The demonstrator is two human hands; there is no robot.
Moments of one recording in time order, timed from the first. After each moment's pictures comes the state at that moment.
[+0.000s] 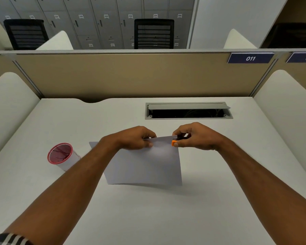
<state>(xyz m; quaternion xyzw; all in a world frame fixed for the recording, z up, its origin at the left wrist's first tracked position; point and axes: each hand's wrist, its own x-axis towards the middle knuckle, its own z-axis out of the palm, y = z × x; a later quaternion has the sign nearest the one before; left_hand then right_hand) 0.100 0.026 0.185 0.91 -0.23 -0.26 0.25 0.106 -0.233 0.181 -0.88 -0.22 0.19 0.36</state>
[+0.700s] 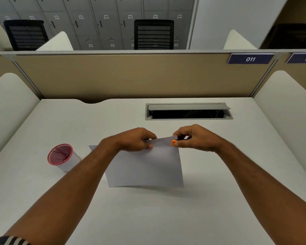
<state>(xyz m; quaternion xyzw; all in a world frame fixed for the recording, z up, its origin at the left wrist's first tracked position) 0.100 0.030 0.180 0.90 -0.21 -0.28 0.27 0.108 -0.233 0.169 -0.87 -0.21 0.19 0.39</state>
